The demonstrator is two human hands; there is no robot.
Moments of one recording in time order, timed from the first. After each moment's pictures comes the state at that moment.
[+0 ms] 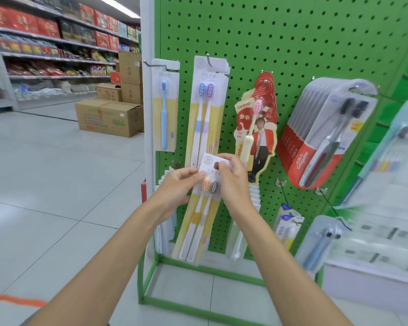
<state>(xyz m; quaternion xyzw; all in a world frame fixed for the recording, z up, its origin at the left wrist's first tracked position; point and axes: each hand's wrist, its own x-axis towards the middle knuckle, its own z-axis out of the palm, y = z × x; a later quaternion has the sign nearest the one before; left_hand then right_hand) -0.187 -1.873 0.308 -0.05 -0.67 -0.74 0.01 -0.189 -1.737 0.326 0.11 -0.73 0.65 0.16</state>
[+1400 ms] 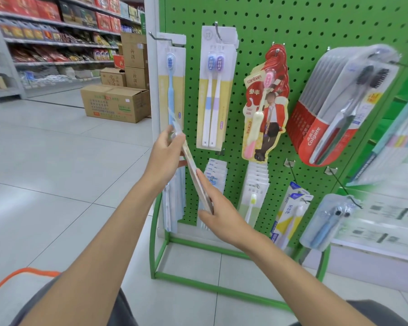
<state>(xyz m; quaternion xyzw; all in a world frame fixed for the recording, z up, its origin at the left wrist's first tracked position) -0.177 -1.898 0.320 -0.01 -0.71 -0.68 0.17 -0.143 -1.738 0.250 0.29 -0.85 0.44 -0.04</state>
